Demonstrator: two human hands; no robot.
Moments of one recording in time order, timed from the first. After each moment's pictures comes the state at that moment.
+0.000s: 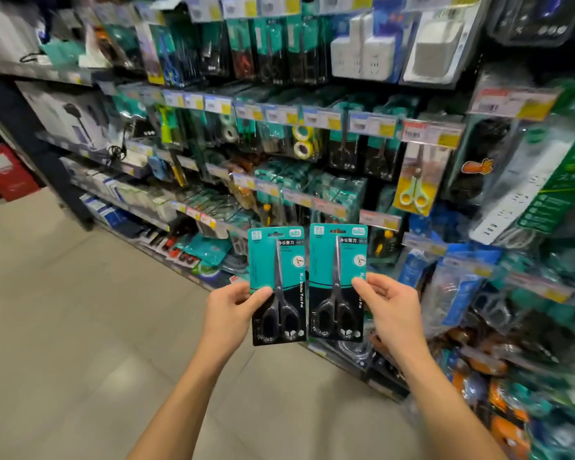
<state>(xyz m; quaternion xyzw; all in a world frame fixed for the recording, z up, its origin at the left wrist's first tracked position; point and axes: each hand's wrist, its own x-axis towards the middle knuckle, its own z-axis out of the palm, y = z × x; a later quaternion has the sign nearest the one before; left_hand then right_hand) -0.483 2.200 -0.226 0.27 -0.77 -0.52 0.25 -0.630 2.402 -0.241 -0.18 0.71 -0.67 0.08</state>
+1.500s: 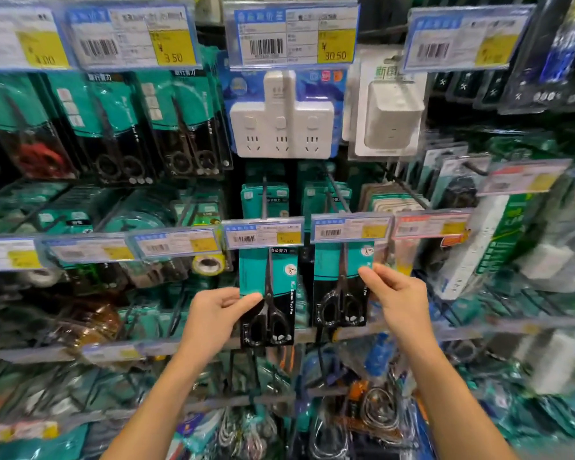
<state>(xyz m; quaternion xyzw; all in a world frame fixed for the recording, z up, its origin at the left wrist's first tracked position) -0.860 2.003 -0.227 -0.06 -0.79 -0.59 0.12 -0.872 2.287 -0.218 0.03 0.70 -0.69 -0.18</state>
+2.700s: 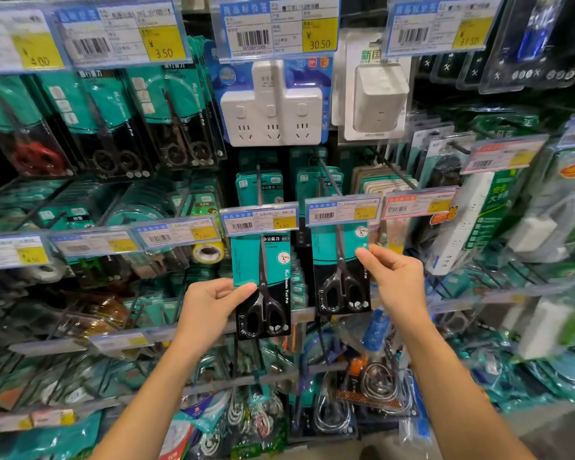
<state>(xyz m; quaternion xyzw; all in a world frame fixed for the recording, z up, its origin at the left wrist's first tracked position) -0.838 1.992 -0.210 -0.03 -0.77 -0.63 0.05 -0.853 2.281 -0.203 0.02 0.68 -0.71 -0.20</state>
